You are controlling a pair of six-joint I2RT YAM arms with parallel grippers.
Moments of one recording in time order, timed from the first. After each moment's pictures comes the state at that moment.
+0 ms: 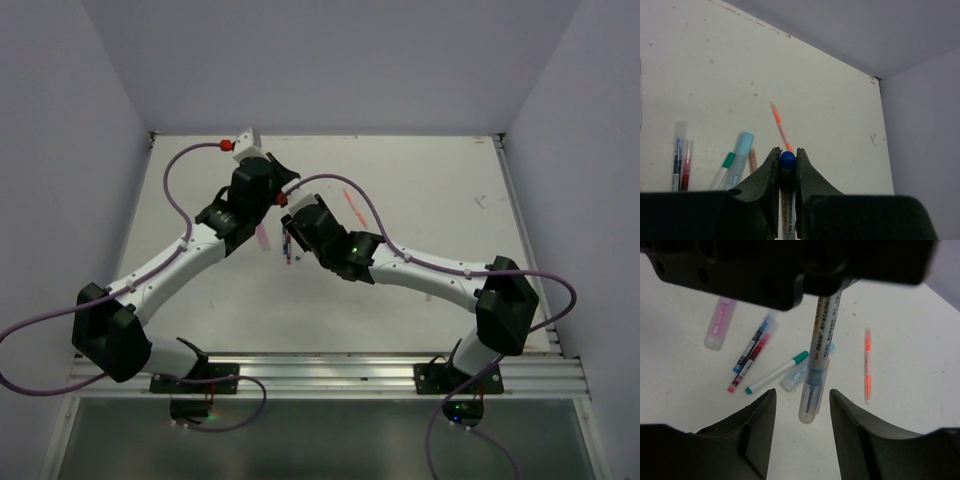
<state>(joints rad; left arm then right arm) -0.58 1.38 1.14 -0.10 -0.29 -0.81 1.03 1.63 1.27 -0.18 0.58 0.00</state>
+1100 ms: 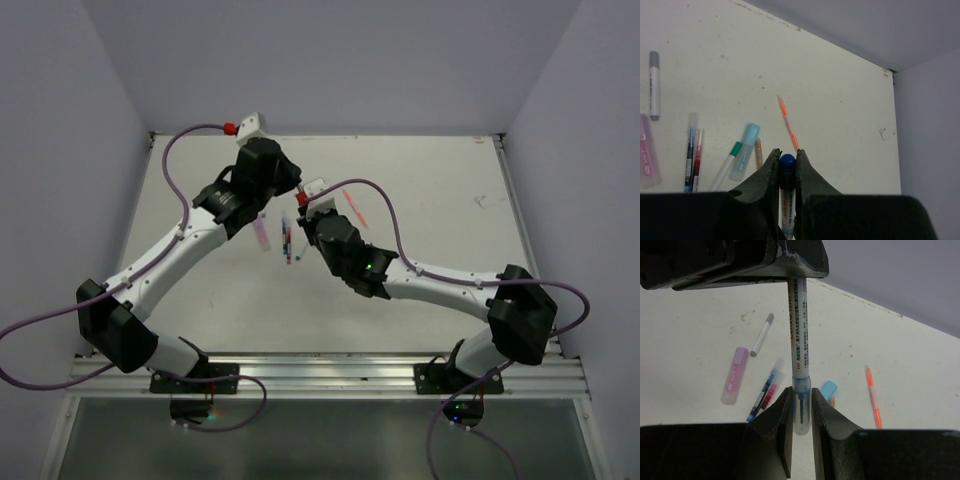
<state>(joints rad) -0.60 1.44 1.39 -0.38 -0.35 -0.81 1.04 1.54 1.05 0.26 0.64 -0.02</state>
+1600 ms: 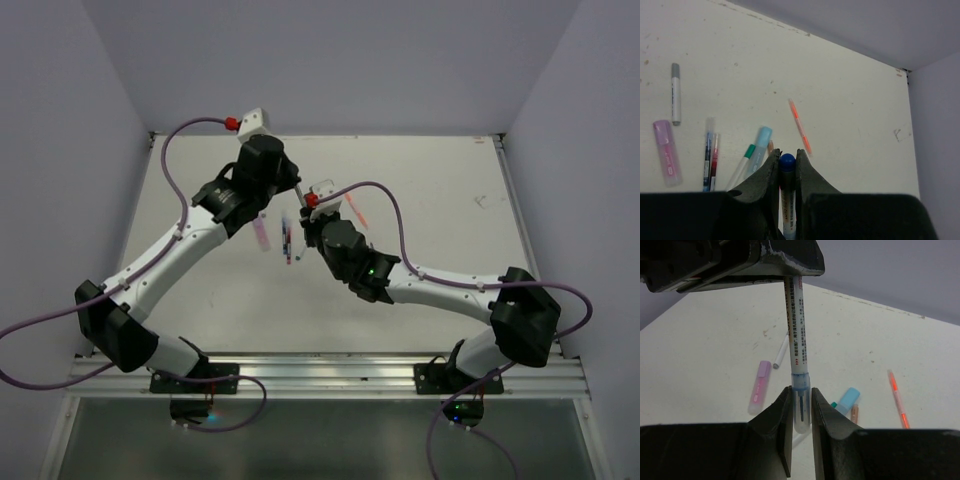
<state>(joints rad) -0.62 1.44 1.45 -0.45 -0.41 -0.74 1.05 1.51 0.98 0.37 0.62 0.08</state>
